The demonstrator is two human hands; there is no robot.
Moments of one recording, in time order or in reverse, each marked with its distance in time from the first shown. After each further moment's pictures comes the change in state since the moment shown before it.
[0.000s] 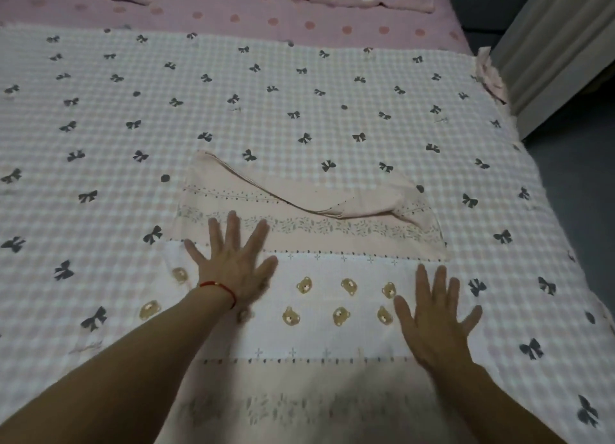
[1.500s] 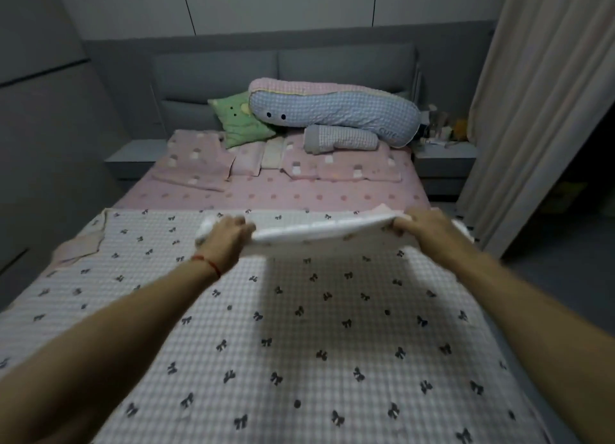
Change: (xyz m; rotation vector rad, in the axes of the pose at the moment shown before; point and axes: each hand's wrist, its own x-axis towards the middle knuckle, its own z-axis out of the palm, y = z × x) left_hand -0.123 0.018 -0.431 0.180 0.694 0.260; right_hand -0.046 -0.048 -0.507 -0.060 0.483 -0.783
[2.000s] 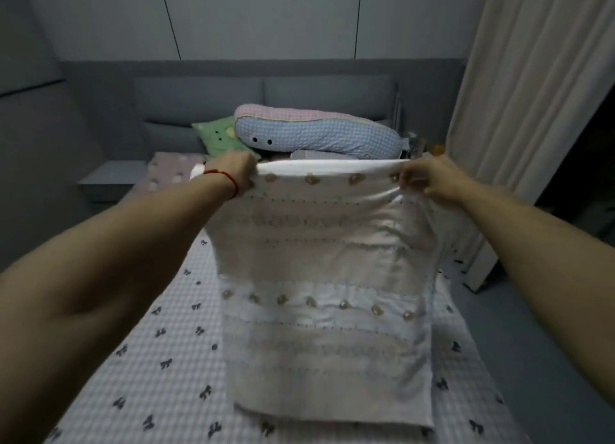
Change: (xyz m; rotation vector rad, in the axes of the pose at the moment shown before) left_hand 0.177 -0.007 -0.134 -0.030 -0.123 -0.120; right_hand 0.121 0.035 -0.121 0.136 0.080 0.026
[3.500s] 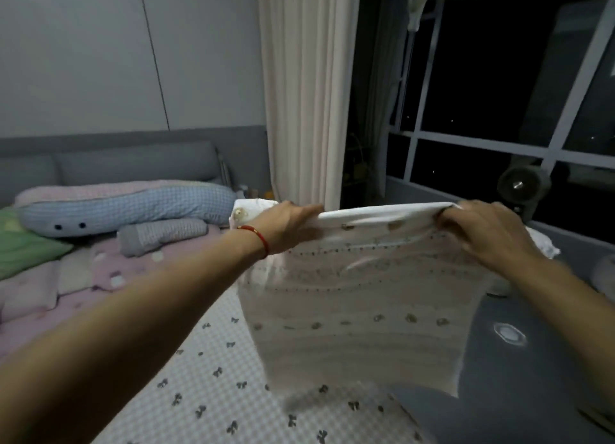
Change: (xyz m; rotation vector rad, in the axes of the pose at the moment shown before) left_hand -0.092 0.314 -0.061 -0.349 0.170 1.114; right_hand -0.399 -0.030 -0.154 -0.826 0.394 0.570
